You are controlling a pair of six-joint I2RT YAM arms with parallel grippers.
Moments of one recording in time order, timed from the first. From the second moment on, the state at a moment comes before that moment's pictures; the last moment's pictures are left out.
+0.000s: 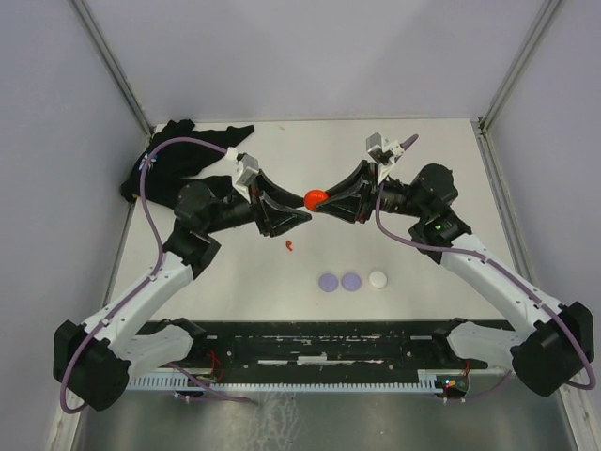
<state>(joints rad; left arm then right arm) -0.51 1.04 0.81 0.43 0.82 -0.40 0.54 1.16 0.94 0.44 -0.88 0.42</state>
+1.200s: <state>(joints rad) -0.50 1.02 0.83 0.40 0.90 -0.37 0.57 1.20 1.08 0.21 -0.96 0.31</state>
